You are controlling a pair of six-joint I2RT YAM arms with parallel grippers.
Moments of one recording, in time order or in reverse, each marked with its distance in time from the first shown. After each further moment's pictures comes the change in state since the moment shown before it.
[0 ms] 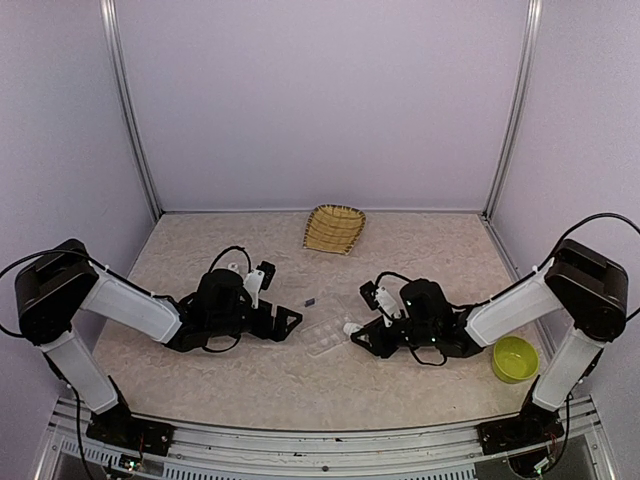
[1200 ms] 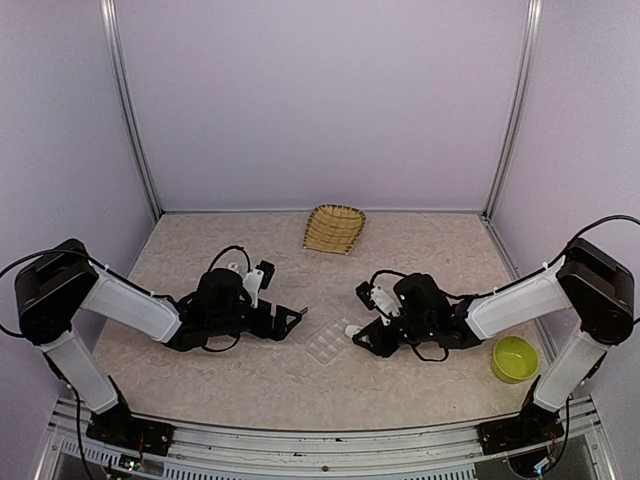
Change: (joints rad) left arm 0.006 0.000 0.000 0.000 0.000 0.000; right arm 0.013 -0.040 0.080 -0.230 0.024 -0.041
